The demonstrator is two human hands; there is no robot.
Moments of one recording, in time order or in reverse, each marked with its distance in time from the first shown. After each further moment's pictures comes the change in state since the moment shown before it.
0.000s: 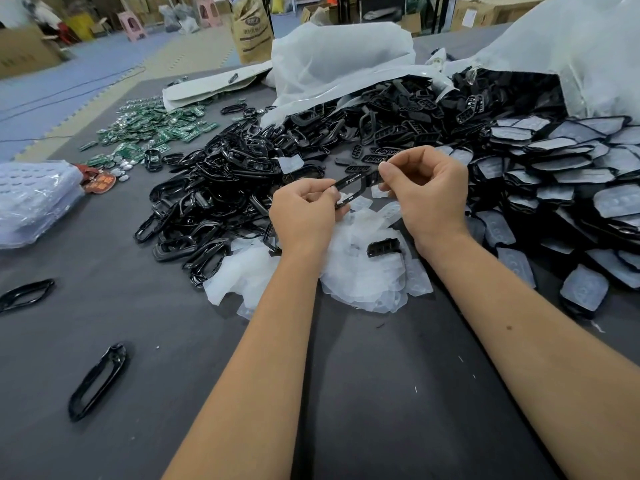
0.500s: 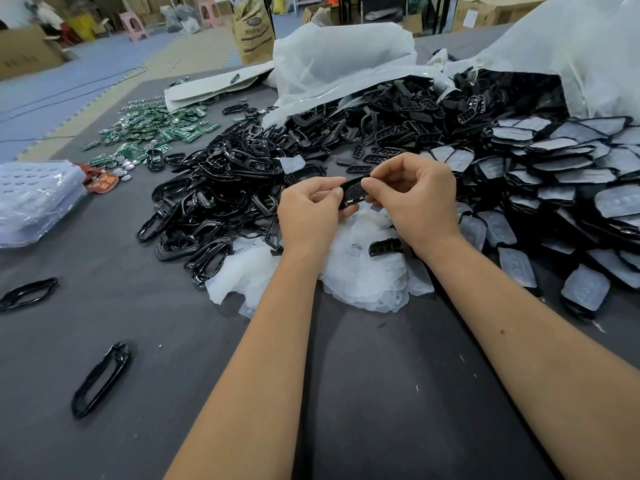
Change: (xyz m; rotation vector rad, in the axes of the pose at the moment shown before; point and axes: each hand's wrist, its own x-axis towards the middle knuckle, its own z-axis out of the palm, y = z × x) left_hand 0.002 -0.006 -0.001 -0.037 -0.130 0.013; right_hand -0.006 -0.003 0.004 -0.128 -0.151 -0.036
